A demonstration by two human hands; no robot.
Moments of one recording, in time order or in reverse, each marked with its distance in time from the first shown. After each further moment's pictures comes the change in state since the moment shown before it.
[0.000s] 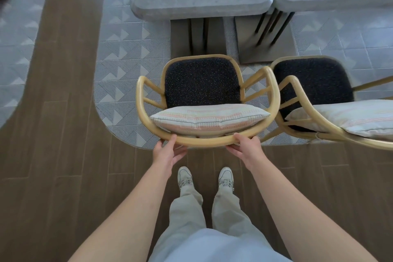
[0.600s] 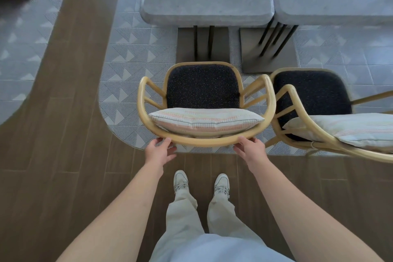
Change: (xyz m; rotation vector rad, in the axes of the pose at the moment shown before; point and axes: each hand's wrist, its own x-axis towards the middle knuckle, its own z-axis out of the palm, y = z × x) left_hand -0.007 -0.006 -0.010 0.144 0.088 0.107; right_hand 0.009 -0.006 -0.031 -0.101 0.019 -0.058
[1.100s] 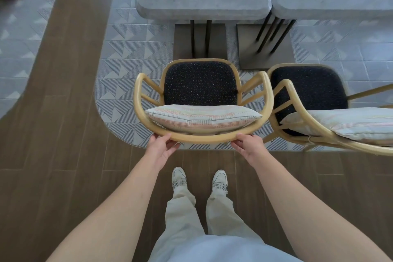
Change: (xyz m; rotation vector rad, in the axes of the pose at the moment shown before) left_hand 0.004 0.000 0.007 -0.286 -0.154 -0.130; right_hand 0.000 -0.002 -0.003 0.026 -0.044 0.052
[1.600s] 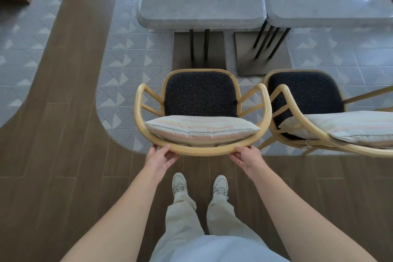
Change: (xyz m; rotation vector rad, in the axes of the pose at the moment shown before) left_hand -0.019 -0.008 -0.014 0.005 0.001 0.005; right_hand -0.022 0.014 -0.006 0.021 0.001 0.040
